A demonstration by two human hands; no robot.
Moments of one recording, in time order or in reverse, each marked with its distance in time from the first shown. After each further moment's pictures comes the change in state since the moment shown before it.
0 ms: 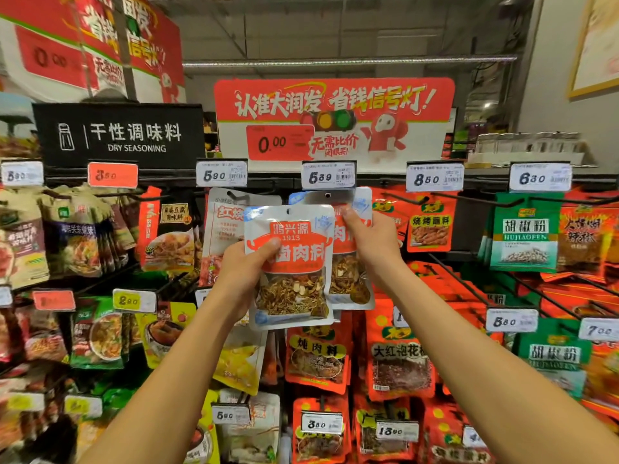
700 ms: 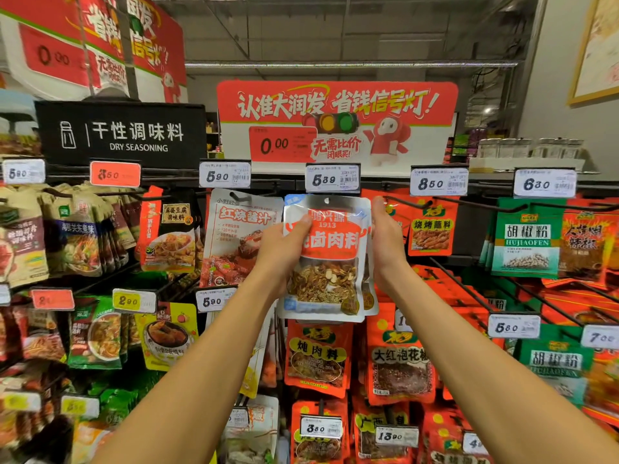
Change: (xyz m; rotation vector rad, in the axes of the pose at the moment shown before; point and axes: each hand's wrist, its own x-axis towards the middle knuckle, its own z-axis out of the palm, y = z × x) left_hand 0.028 0.006 0.055 0.071 0.013 -0.038; right_hand 0.009 0.002 -0.004 0.176 0.032 0.179
